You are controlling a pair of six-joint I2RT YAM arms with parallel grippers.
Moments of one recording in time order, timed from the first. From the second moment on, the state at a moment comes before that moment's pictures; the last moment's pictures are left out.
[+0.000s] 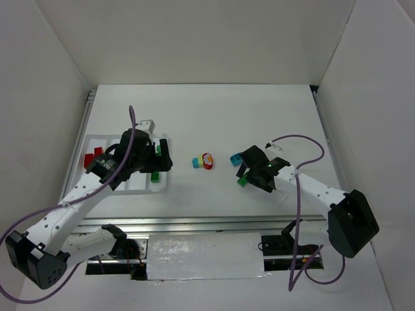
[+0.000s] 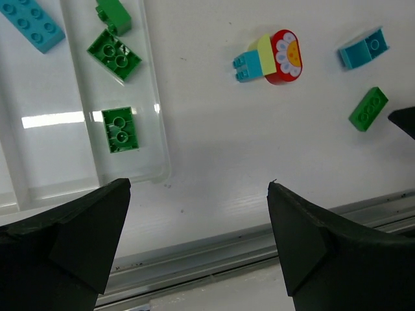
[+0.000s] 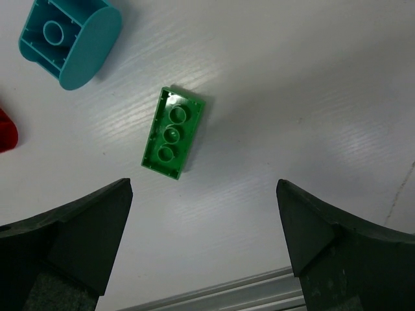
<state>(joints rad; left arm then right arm) -0.48 1.04 1.02 -0.74 -0.11 -0.50 0.60 1.22 0.74 -0.65 0.42 1.03</state>
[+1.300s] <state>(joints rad) -0.56 0.93 0.96 -0.73 -0.07 -0.50 0.76 1.52 0.77 -0.41 0.41 1.03</state>
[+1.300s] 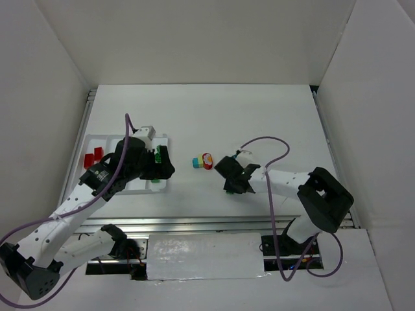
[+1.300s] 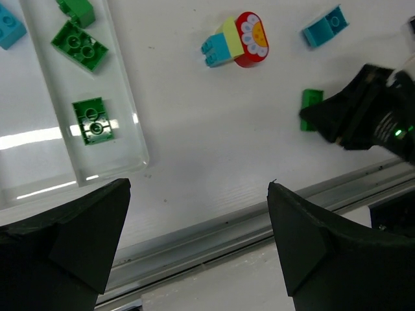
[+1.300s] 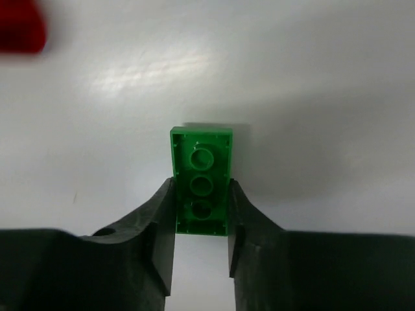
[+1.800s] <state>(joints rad) -0.57 0.89 0.82 -0.49 0.38 -0.71 1.34 1.15 0.70 -0.07 0.40 0.58</state>
